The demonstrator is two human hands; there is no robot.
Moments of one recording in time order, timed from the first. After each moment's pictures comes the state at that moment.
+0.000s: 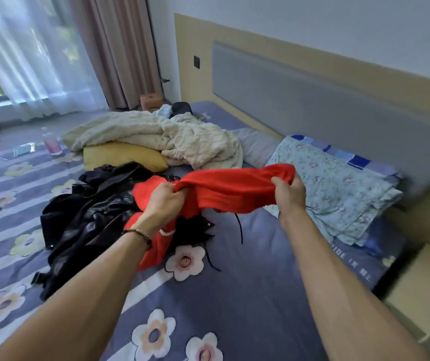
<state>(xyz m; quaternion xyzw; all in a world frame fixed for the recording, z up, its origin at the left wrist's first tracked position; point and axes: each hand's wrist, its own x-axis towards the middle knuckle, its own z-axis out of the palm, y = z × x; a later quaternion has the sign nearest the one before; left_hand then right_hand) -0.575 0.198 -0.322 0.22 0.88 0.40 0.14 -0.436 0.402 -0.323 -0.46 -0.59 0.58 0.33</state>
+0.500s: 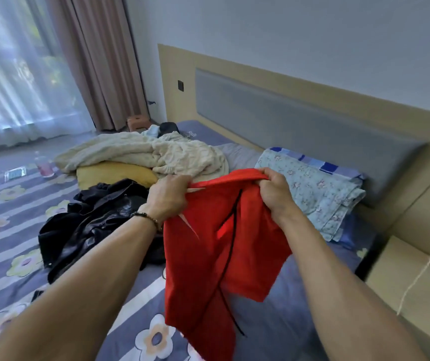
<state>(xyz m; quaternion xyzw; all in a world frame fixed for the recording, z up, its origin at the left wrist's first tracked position) -0.540 0.180 -0.246 0.41 0.90 0.15 0.01 -0.385 0.350 -0.244 -0.32 -0.70 0.57 0.29</state>
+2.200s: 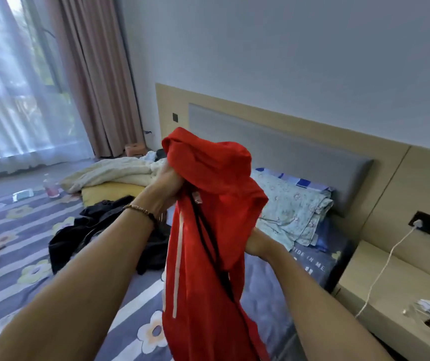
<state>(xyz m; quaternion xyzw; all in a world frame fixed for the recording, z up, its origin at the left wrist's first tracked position) -0.411 0.107 -0.136 0.28 0.67 0.66 0.19 -0.255 0.252 -0.244 -0.26 -0.88 0.39 0.07</state>
